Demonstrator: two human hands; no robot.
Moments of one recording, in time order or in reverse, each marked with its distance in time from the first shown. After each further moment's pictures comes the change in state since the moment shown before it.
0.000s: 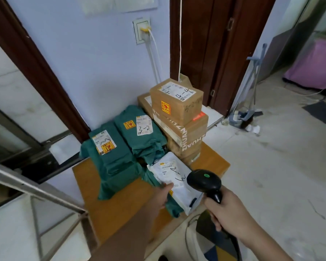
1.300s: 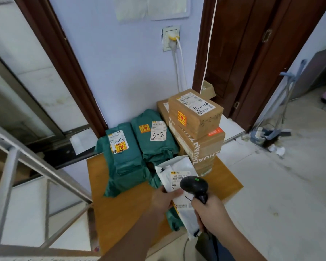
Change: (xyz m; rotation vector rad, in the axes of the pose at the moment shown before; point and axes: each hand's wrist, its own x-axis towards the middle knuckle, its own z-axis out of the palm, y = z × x) left_hand 0.005 0.006 0.005 -0.500 -0.022 0.292; right_hand 0.068 -0.006 0.016 -0.079 -0.084 0.006
